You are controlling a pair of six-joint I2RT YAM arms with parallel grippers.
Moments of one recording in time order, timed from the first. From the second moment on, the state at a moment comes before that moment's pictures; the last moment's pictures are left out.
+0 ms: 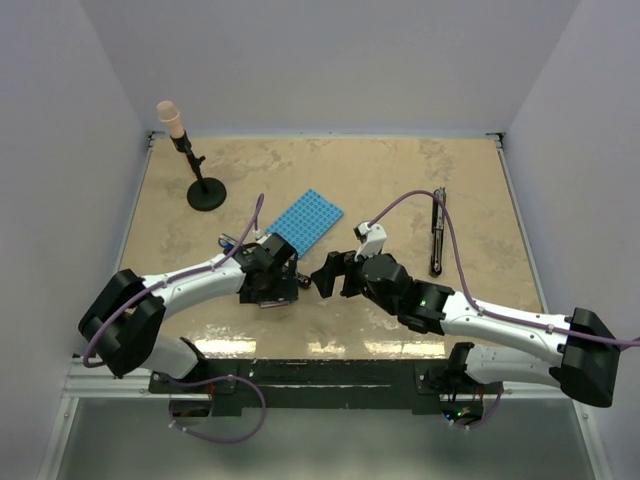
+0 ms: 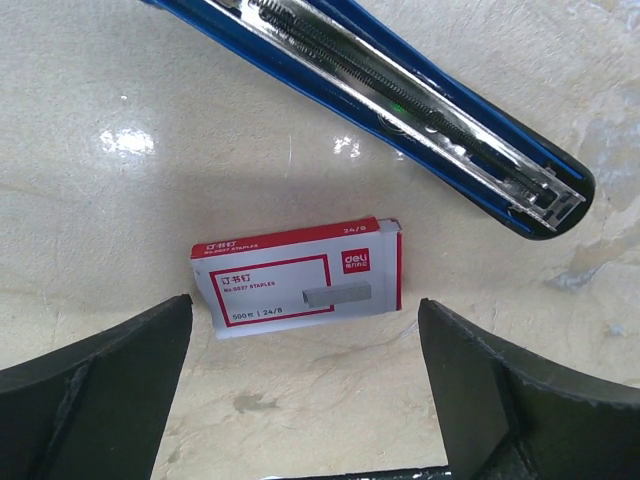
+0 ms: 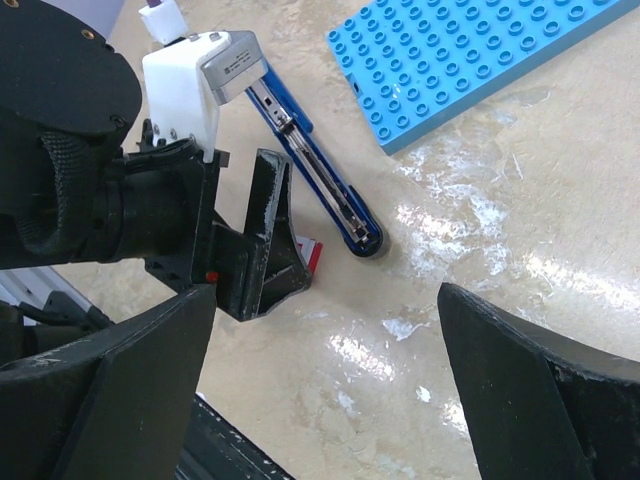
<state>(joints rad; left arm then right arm) -0.74 1.43 0.78 -0.60 -0.16 -0.77 1.07 1.09 0.65 0.04 0.35 0.67</state>
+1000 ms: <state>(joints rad) -0.77 1.52 0.82 -0.63 -0.24 -0.81 1.07 1.08 0.65 0.03 0.35 0.67</state>
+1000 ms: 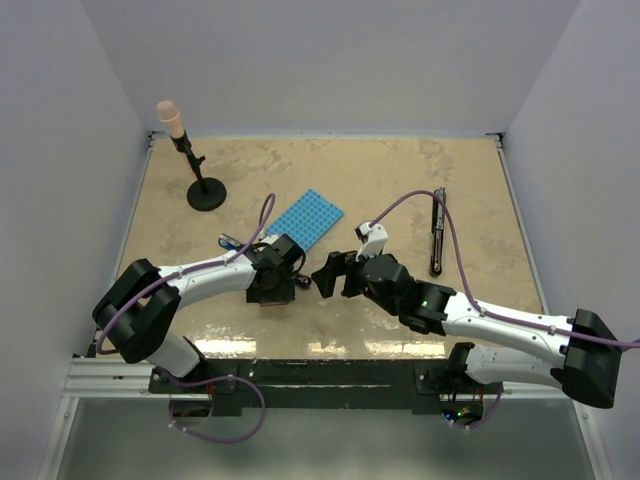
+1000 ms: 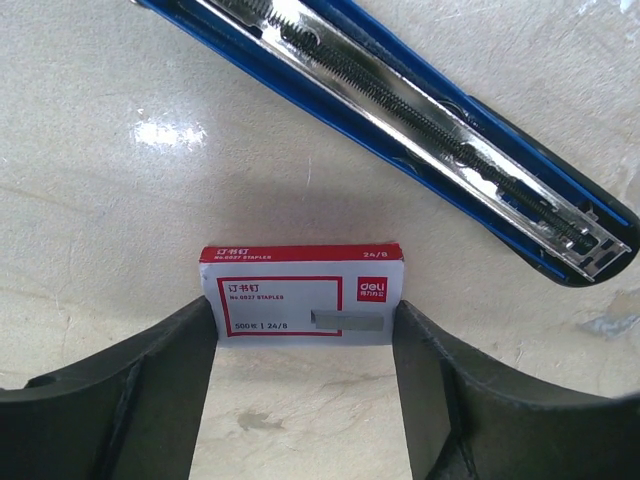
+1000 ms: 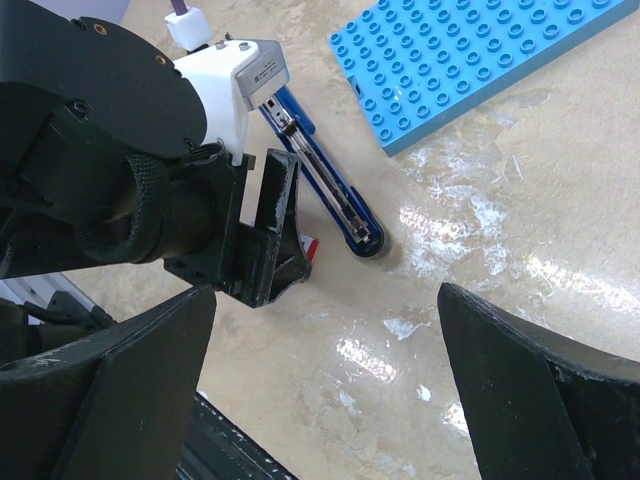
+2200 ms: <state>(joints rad) -0.77 0.73 0.88 -0.38 -0.13 -0.68 1.07 0.85 0.93 -0.39 0.46 0.69</state>
